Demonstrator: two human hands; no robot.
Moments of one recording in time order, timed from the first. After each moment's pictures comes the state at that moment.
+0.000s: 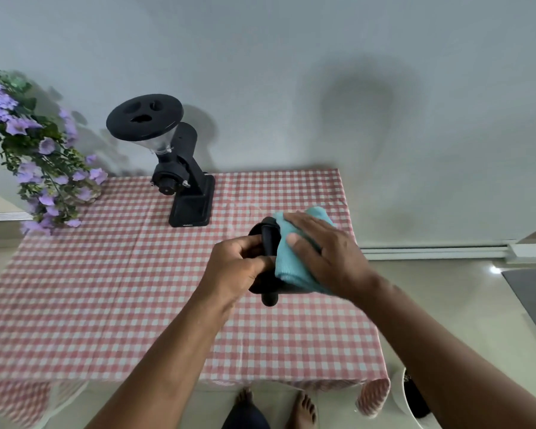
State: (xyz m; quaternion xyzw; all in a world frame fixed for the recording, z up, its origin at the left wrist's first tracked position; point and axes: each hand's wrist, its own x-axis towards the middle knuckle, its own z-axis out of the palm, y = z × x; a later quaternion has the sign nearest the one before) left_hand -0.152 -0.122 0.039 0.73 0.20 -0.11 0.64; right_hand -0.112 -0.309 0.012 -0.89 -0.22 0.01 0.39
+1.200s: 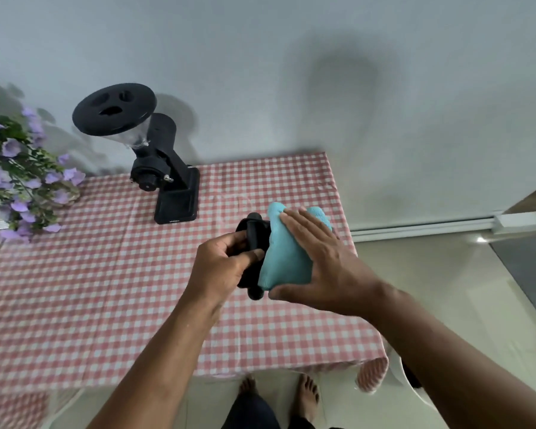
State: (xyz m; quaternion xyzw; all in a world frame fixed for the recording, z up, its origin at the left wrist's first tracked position) left_hand -0.152 -0.118 0.020 0.74 0.19 -0.09 0.64; right_hand -0.144 -0.323 0.009 -0.92 -0.24 0.11 0.29
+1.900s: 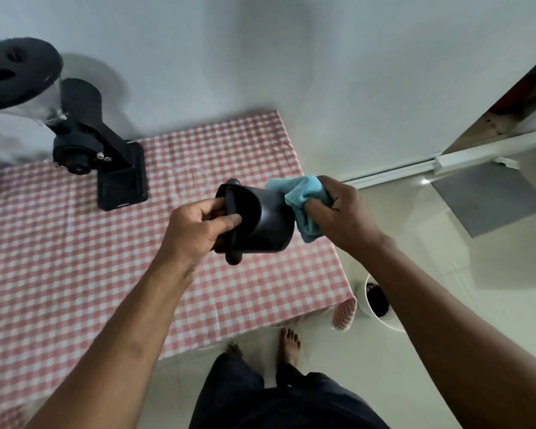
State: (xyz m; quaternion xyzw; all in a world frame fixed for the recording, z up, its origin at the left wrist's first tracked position) left_hand -0.129 -0.121 -0.002 0.76 0.12 -0.16 0.62; right_hand -0.148 -0.367 0.001 -0.87 0.05 0.00 0.49
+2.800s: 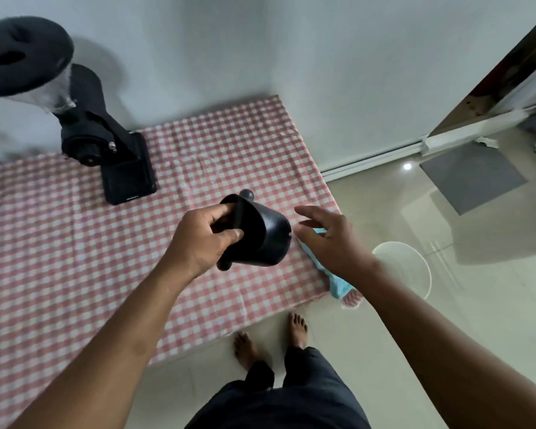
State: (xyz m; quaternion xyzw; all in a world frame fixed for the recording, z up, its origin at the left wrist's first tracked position) left_hand -0.136 -0.054 -0.024 0.84 -0.01 -0.21 0.50; right_hand -0.197 -0.297 -0.042 -0.88 0.12 0.08 0.44
